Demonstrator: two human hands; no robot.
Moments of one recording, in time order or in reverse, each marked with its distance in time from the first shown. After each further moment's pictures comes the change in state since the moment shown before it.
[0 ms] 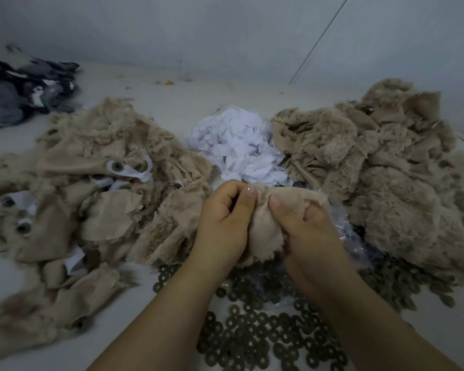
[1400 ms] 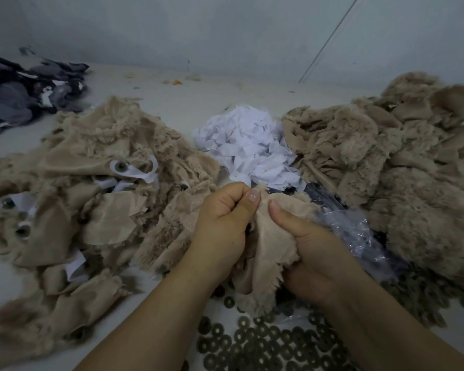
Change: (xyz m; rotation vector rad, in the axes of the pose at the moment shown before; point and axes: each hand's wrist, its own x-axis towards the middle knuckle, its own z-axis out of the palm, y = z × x) left_hand 0.009 -0.014 -0.015 -0.070 -0.055 -0.043; right_hand 0.008 -0.002 0.016 0.292 -0.118 0.538
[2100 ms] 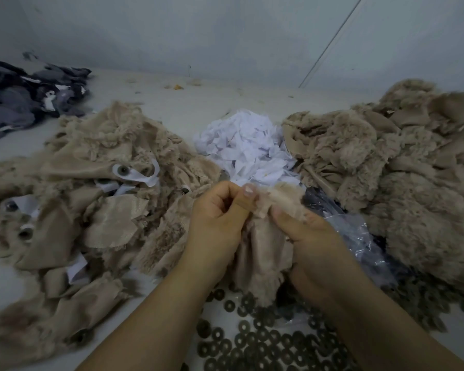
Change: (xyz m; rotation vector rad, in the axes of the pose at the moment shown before) left_hand 0.002 0.005 -0.005 0.073 0.095 0.085; right_hand 0.006 0.003 -0.009 -0.217 0.091 -0.369
